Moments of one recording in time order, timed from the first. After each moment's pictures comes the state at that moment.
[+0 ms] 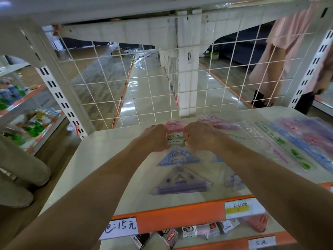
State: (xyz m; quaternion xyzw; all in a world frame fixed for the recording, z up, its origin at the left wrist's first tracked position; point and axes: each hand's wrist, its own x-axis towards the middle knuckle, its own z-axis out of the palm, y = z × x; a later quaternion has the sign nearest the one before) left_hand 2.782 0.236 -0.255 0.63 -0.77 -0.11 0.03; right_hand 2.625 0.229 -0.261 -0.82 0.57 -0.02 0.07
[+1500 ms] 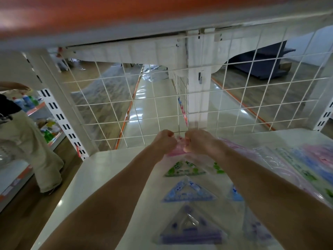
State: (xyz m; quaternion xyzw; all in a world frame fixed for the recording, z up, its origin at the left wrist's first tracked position) left_hand 2.774 0.165 -0.254 0.68 -0.56 -0.37 0.29; right_hand 2.644 0.145 -0.260 -0.81 0.57 -0.04 0.13
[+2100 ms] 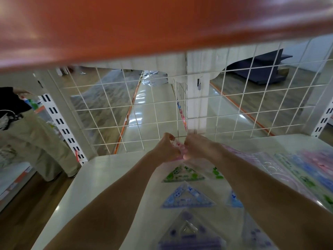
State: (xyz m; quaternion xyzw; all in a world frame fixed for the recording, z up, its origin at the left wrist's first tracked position) left_hand 2.772 0.166 -0.260 0.64 -0.60 -0.40 0.25; right_hand 2.647 0.135 -0.264 -0.79 0.59 -0.02 0.18
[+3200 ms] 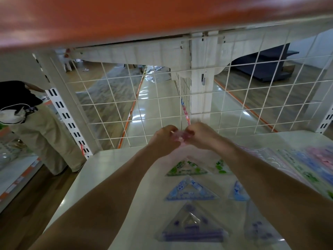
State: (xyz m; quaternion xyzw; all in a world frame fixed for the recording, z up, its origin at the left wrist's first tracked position) left_hand 2.788 0.176 -0.245 0.62 -0.73 -0.17 0.22; right_hand 2.638 0.143 -0.247 -0.80 0.54 -0.16 0.19
